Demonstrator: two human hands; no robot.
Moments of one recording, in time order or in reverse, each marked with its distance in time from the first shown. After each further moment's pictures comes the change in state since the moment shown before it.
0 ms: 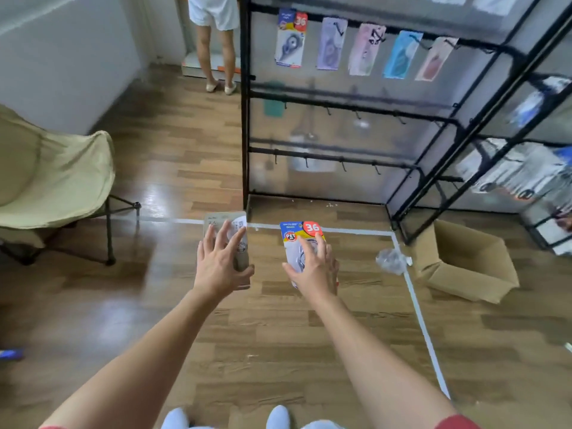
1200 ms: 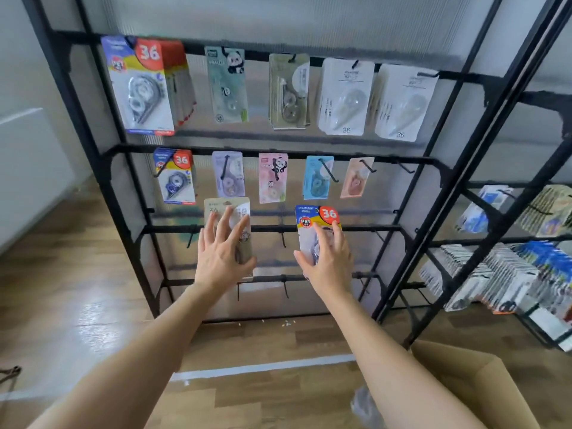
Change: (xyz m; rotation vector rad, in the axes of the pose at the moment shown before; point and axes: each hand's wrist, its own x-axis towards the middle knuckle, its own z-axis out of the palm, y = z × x) left_hand 0.473 0.293 0.023 -0.022 0.344 0.354; right_hand 0.460 0.183 -0.234 0.064 0.574 -0.155
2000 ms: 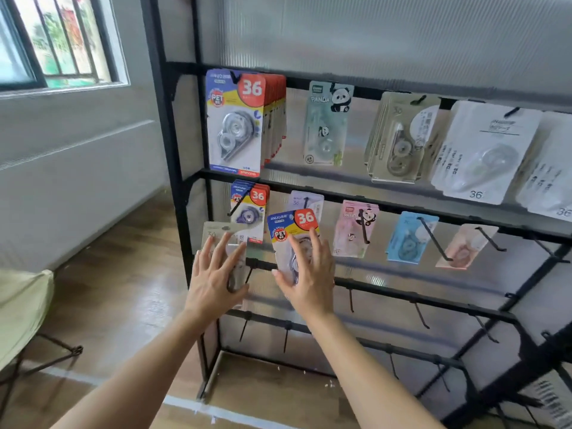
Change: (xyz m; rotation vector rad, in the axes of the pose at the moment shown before) left_hand 0.052 -0.164 -0.006 0.200 0.104 -0.123; right_hand 0.106 -0.120 0.147 0.205 0.074 -0.447
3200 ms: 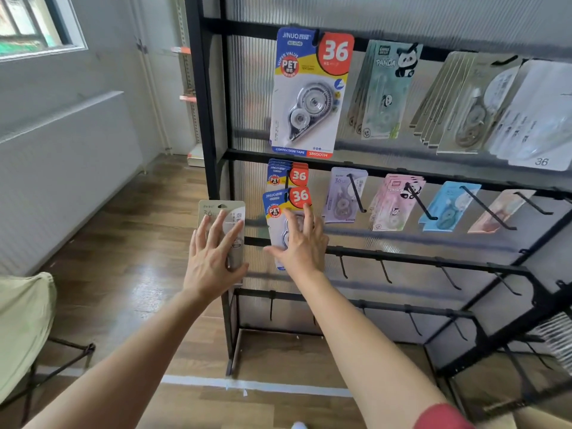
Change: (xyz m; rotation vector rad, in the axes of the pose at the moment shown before) left_hand 0.014 -0.134 -0.029 -0.077 -0.065 0.045; right_hand 0.046 -0.107 0.098 -0.221 -0.427 0.326
